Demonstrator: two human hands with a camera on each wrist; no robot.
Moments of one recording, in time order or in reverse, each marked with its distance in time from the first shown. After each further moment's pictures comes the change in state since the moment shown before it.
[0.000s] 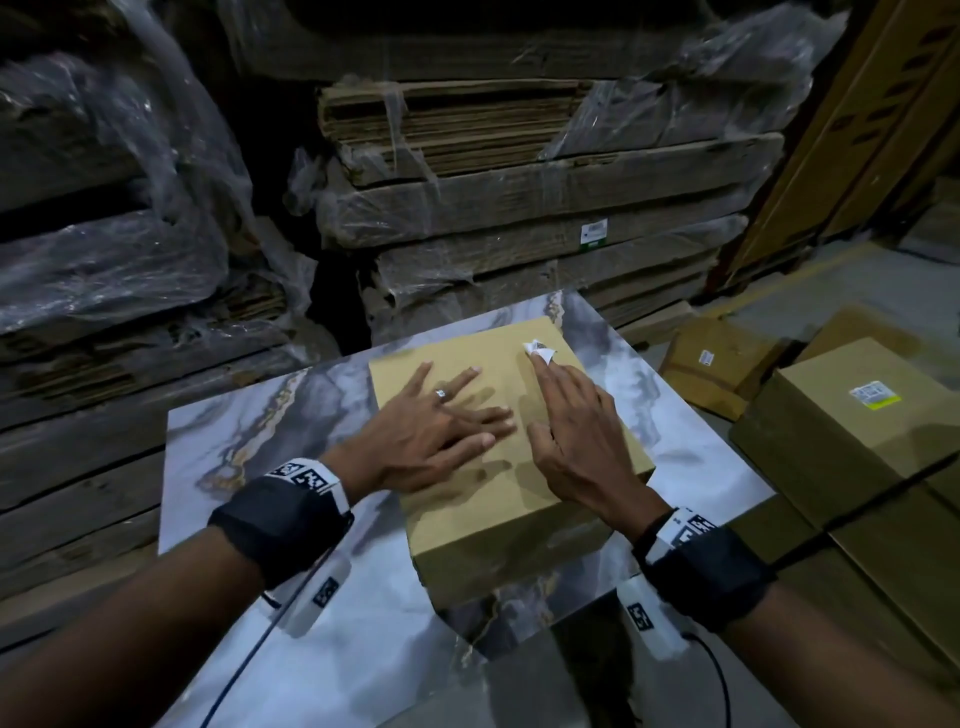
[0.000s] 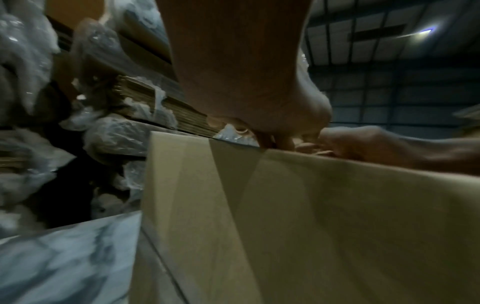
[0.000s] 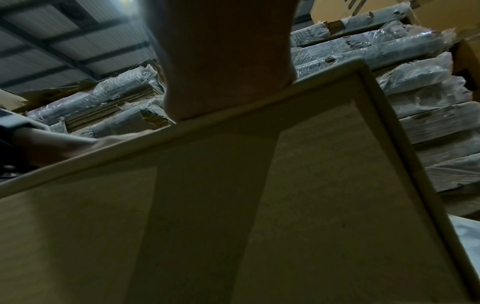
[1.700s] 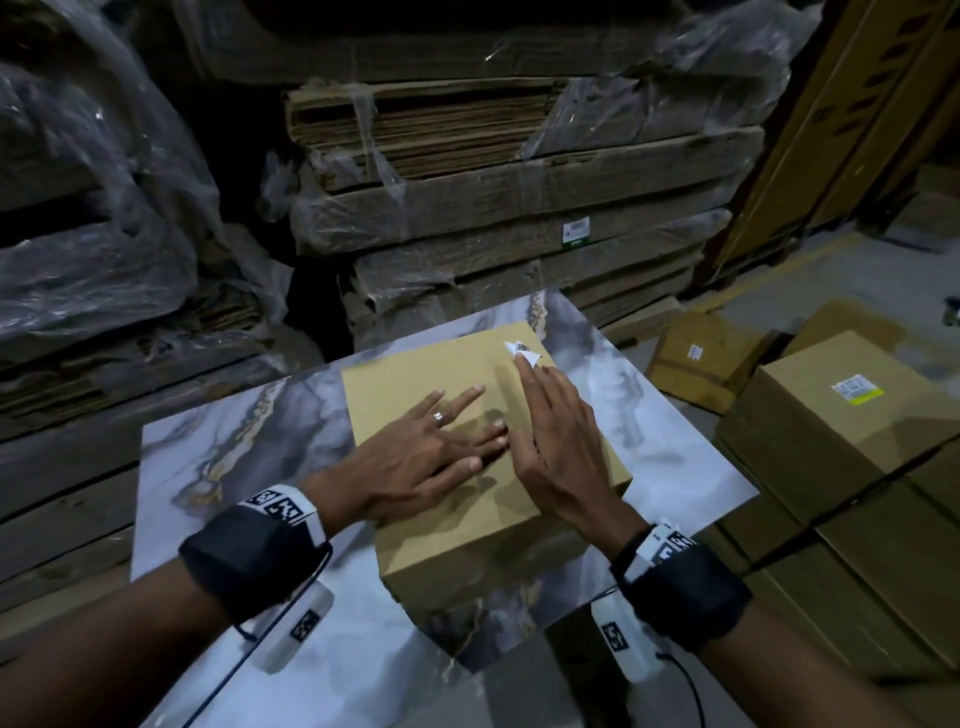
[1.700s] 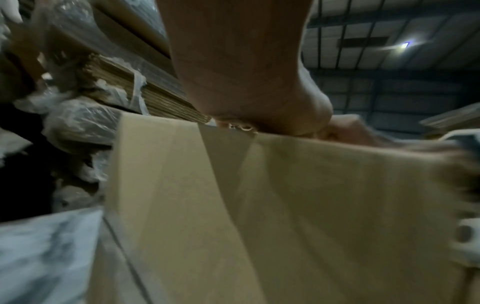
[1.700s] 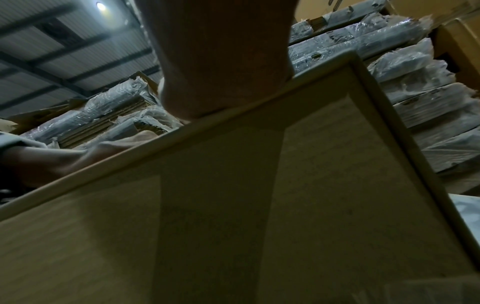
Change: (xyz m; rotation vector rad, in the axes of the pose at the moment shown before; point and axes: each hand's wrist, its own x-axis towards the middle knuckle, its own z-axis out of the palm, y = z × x) left_hand 0.014 0.015 0.009 -0.069 0.029 0.118; right_hand -0.003 0.004 -0.001 0.192 0.069 0.039
